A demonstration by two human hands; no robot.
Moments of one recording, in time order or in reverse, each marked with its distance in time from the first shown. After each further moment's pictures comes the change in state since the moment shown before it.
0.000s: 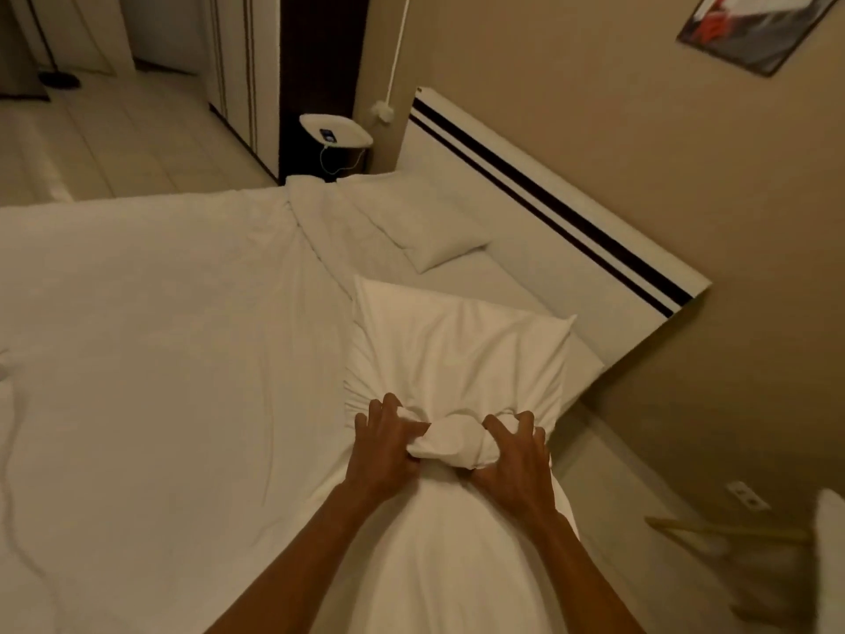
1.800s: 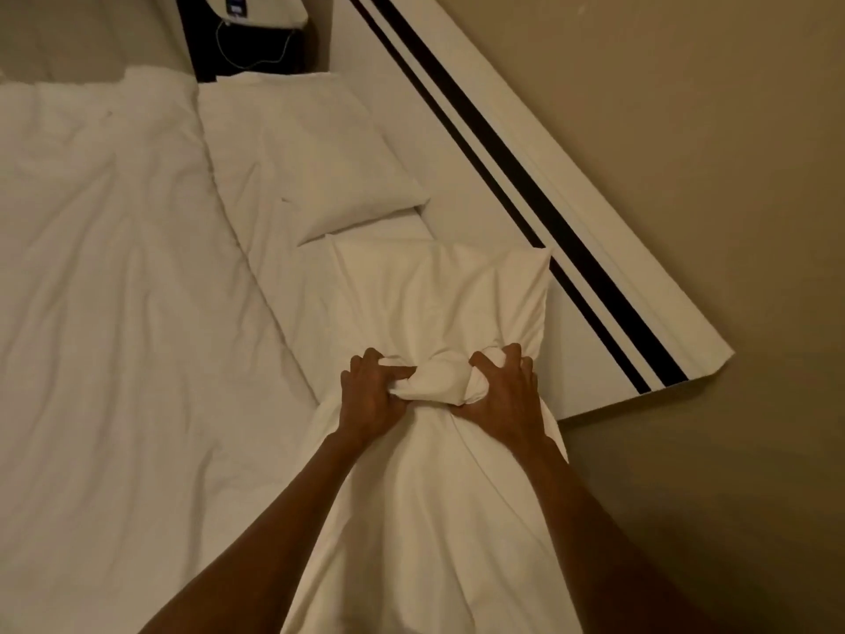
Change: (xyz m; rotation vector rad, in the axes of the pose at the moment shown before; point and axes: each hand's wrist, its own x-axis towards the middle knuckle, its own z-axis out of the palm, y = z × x) left_hand 0.566 0.210 0.359 -0.184 0.100 -0.355; right_hand 0.581 0.456 0.002 -0.072 -0.077 -0.277
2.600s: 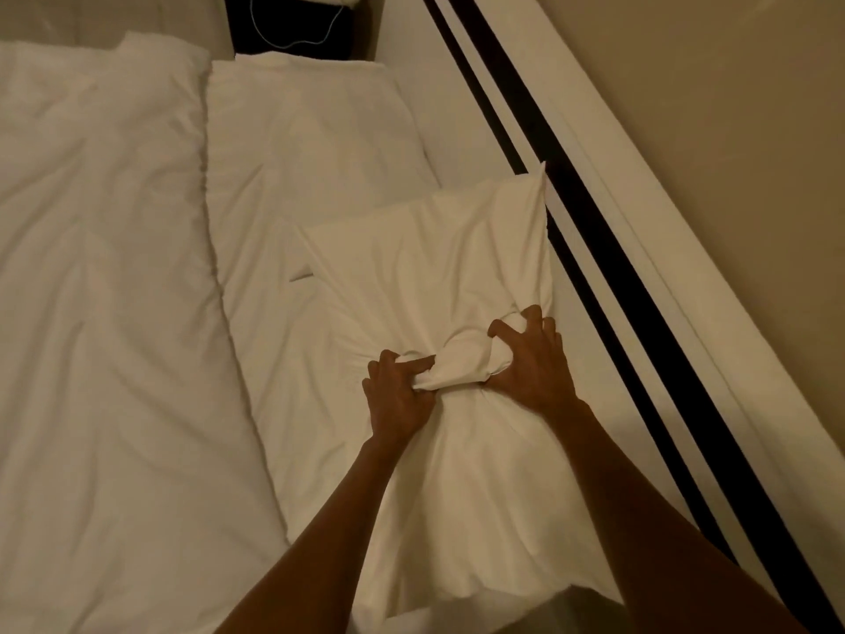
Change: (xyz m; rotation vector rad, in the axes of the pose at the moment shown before) left_hand 0.276 -0.030 0.107 -0.174 0.120 -0.312; right_hand 0.336 0.071 0.103 -0.087 -0.085 -0.251
